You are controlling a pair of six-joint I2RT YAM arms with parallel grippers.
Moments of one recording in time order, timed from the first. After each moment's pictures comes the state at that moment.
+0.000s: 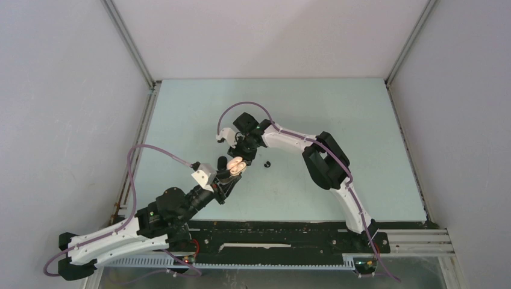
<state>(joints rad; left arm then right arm) -1.20 0.33 0.40 -0.04 -0.39 -0.08 0.83 2.29 1.80 -0.61 -0.36 -0.41</state>
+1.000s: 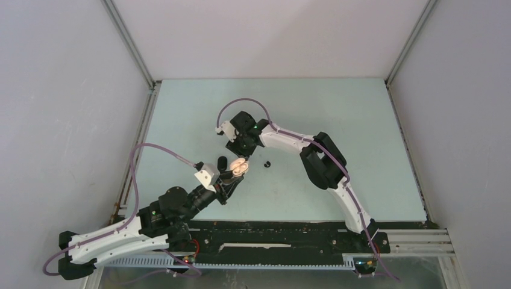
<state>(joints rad) -1.20 0.37 0.40 -0.02 -0.36 -0.08 0.83 2.34 1.88 -0.59 -0.15 -0.25</state>
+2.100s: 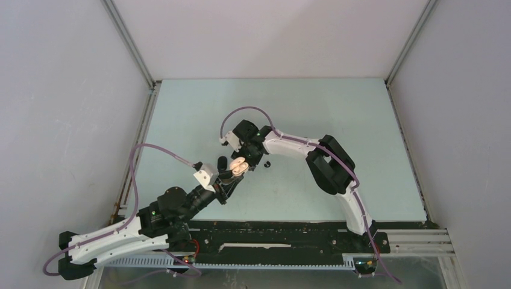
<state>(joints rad) -1.20 0.36 0.40 -0.01 -0.36 -0.07 0.88 2.20 1.68 -0.61 -0.11 -0.23</state>
